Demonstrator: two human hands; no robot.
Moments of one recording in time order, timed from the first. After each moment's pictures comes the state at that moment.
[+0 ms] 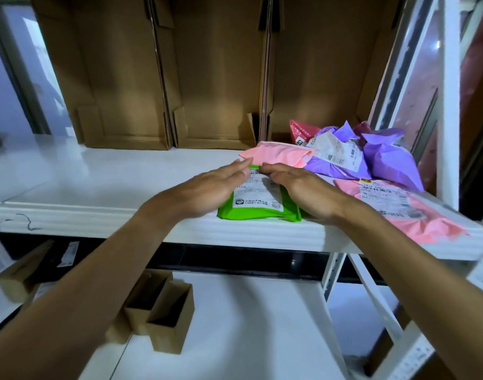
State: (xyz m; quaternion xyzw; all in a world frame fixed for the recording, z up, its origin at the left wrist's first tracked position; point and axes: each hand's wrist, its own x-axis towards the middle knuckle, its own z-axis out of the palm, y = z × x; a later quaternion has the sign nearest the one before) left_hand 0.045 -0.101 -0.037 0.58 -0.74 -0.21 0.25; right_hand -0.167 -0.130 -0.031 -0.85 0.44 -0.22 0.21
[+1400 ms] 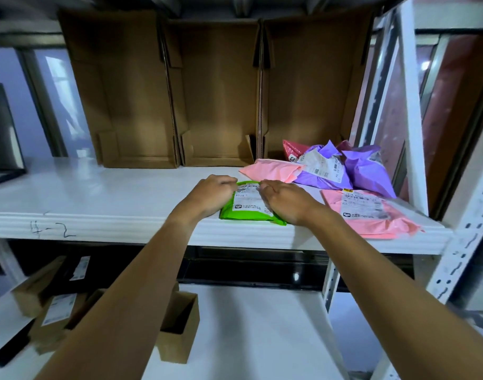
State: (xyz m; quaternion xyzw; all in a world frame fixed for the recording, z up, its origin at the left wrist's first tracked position) left_hand 0.042 -0.115 -0.036 0.64 -0.66 -0.18 0.35; right_hand -0.155 -0.123 -0.032 -0.84 0.49 -0.20 0.12
